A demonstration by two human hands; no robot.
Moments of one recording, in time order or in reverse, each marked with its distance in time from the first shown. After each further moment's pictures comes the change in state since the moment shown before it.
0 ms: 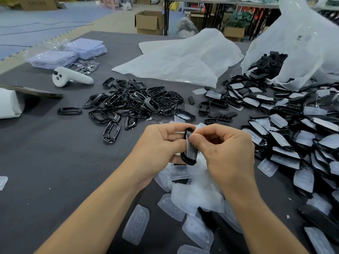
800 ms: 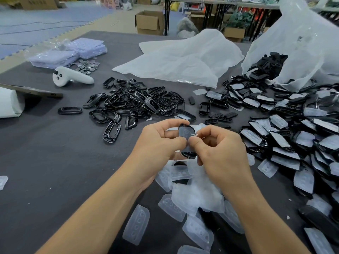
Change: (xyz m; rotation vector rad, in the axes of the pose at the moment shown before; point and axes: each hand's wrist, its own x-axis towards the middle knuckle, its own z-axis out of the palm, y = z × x) left_hand 0.000 0.003 0.006 -0.082 0.136 -0.023; right_hand 0.002 0.007 0.001 -0.117 -0.104 0.073
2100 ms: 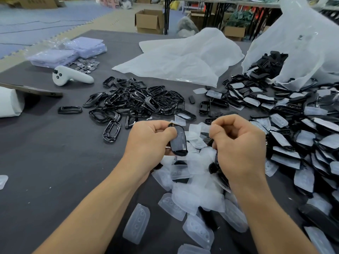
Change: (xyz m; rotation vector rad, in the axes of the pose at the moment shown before) left_hand 0.005 0.002 -0.006 0.178 0.229 0.033; right_hand 0.006 0.000 -0.012 0.098 0.247 -0.089
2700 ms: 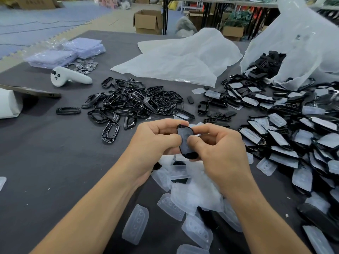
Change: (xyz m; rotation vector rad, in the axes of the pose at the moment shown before) left_hand -0.005 0.004 -0.002 -0.246 -0.233 -0.016; right_hand -0.009 0.001 0.012 0.133 -0.289 0.138
